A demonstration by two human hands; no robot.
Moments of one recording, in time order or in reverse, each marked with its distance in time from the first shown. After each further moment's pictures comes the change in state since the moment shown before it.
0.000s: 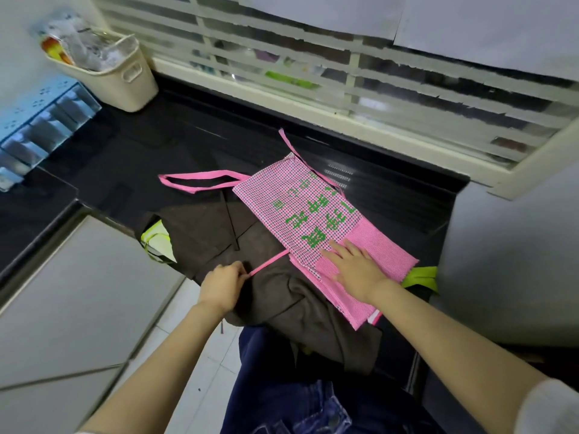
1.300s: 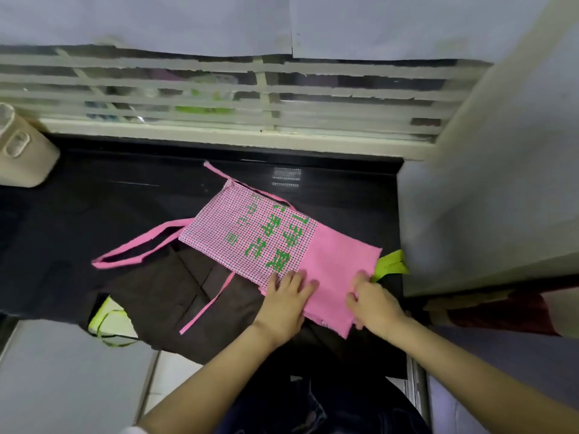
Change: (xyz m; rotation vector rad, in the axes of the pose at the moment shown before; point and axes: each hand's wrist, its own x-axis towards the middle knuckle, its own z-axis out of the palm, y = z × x) left_hand 0.022 0.125 0.020 0.433 -0.135 0.830; right_hand -0.054 0.010 0.021 0.579 0.156 0.625
